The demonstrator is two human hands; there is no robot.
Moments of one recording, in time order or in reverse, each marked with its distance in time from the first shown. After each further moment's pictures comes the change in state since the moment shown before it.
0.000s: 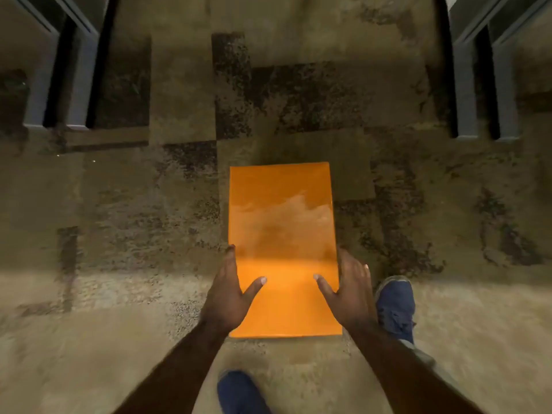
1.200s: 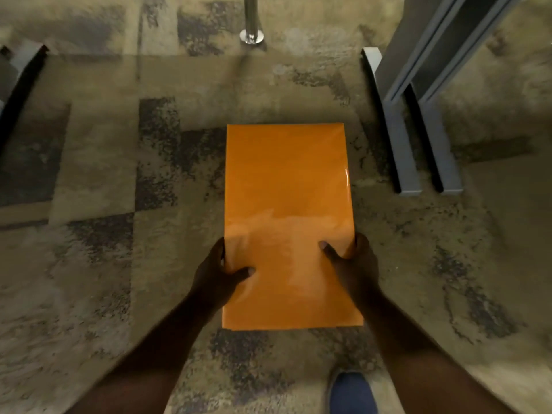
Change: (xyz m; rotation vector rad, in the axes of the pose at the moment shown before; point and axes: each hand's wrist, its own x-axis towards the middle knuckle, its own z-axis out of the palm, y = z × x) left_hand 0.219 0.161 0.069 -0.204 0.061 -0.001; right_hand 0.231 0.093 -0.123 0.592 0.352 0.220
